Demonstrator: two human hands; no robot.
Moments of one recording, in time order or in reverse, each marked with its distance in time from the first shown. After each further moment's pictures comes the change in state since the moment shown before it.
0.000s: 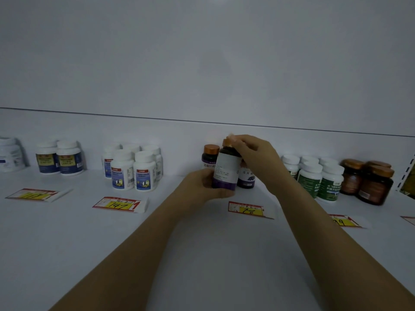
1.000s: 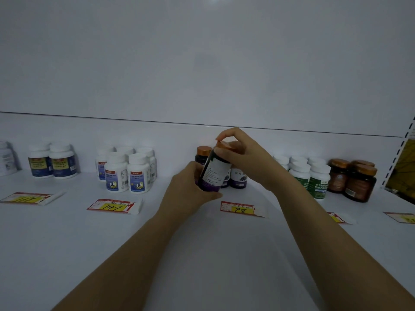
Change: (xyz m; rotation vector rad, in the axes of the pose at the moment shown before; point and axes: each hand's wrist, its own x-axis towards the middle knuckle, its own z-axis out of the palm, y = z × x) left_hand -0.010 0.001 0.004 0.276 0.287 0.106; right_hand -0.007 -0.013 -0.012 0.044 -0.229 -0.057
